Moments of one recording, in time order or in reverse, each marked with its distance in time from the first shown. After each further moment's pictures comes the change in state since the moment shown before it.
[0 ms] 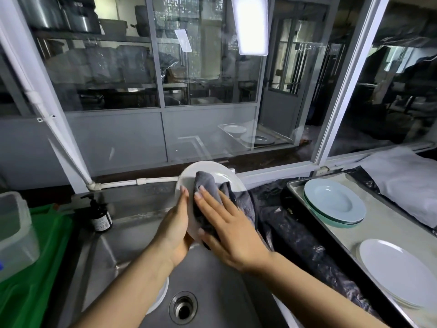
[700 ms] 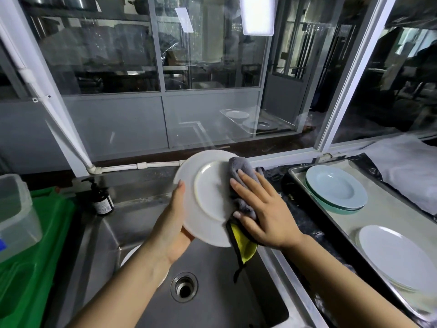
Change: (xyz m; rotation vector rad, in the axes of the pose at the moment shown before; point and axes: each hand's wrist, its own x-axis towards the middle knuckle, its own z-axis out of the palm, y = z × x) left_hand -0.016 -0.015 -0.008 -0.047 -0.013 -0.016; right_hand -0.036 0.053 -0.026 -0.128 0.067 0.019
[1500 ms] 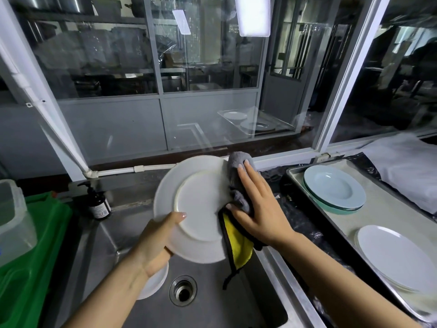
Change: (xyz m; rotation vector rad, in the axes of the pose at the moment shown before) left_hand 0.005 -0.010 -0.039 0.145 0.073 -0.012; right_hand 0.009 -0.005 0.002 0.162 0.052 0.228
